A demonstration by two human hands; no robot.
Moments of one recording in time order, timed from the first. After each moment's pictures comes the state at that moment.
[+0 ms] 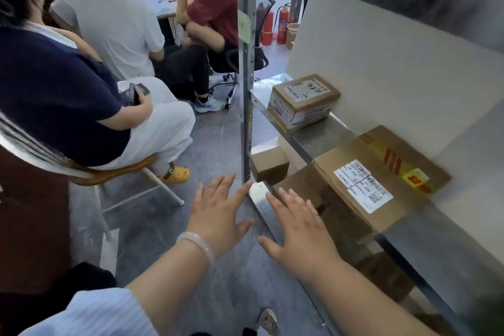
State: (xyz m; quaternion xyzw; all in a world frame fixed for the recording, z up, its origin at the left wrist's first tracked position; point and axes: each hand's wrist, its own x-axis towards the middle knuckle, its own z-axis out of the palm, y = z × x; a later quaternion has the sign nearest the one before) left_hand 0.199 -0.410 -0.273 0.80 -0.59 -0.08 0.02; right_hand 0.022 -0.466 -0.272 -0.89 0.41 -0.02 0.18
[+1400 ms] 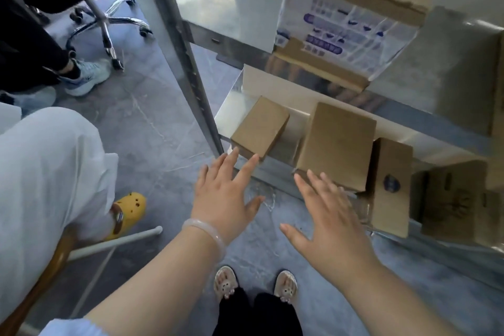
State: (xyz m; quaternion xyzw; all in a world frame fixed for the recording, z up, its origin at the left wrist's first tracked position) left_hand 0.406 -0.666 -0.494 0.58 -0.79 -0.20 -0.01; right_hand 0.218 -0.594 -0.463 -0.67 0.70 0.00 0.25
